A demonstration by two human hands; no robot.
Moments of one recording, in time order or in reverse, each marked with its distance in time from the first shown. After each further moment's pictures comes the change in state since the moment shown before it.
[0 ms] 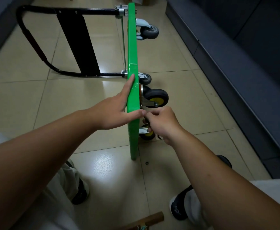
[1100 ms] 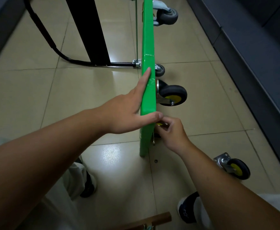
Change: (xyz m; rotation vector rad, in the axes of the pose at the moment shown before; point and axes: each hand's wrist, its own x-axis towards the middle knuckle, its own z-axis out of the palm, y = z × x) left_hand 0.002 -0.002 -0.001 0.030 -0.005 0.018; right_hand 0.051 0.081 0.024 0.188 -0.193 -0.267
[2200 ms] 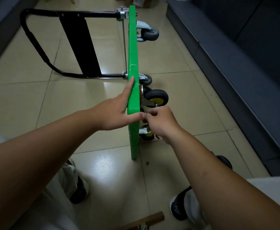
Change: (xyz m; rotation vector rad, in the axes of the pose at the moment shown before) left_hand -0.009 0.009 0.000 0.024 -0.023 -0.039; right_hand -0.027 -0.091 0.000 -0.288 0.181 0.235
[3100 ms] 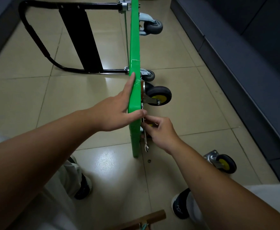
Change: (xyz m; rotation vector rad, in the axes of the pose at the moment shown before) left_hand -0.001 -0.001 0.002 -0.002 0.035 0.003; right_hand 0.008 0.052 0.020 0.294 -0.171 -0.119
